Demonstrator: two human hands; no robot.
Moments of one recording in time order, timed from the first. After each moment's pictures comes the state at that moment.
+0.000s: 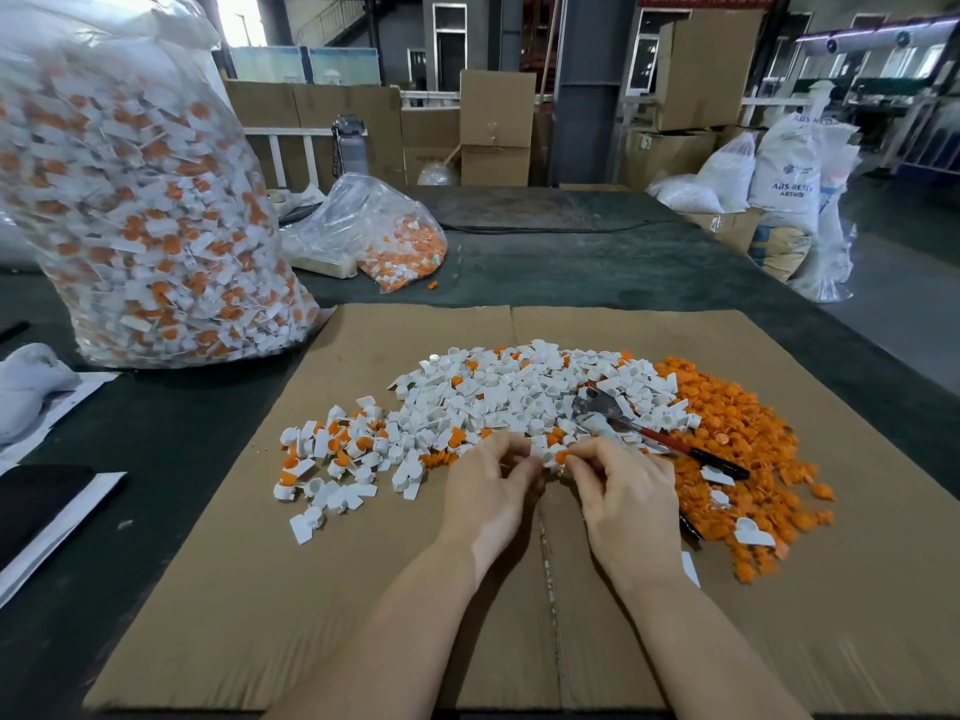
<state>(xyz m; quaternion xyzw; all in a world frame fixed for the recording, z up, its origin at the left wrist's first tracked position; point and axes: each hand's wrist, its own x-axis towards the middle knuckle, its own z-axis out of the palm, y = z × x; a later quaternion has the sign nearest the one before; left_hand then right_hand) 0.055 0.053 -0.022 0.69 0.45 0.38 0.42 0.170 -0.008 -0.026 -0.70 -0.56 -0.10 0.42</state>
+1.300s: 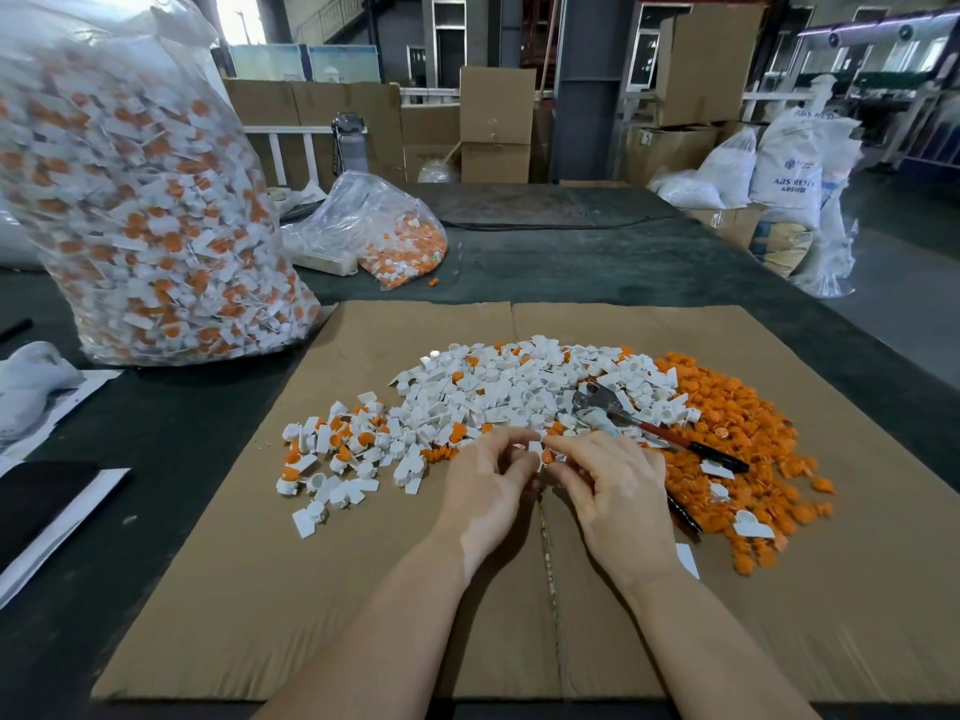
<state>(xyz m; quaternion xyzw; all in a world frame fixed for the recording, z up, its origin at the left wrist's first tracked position) 0.049 0.051 -0.021 0.67 0.42 0.38 0.47 0.166 -0.013 -0.021 -0.66 -0.62 -0.12 0.40</state>
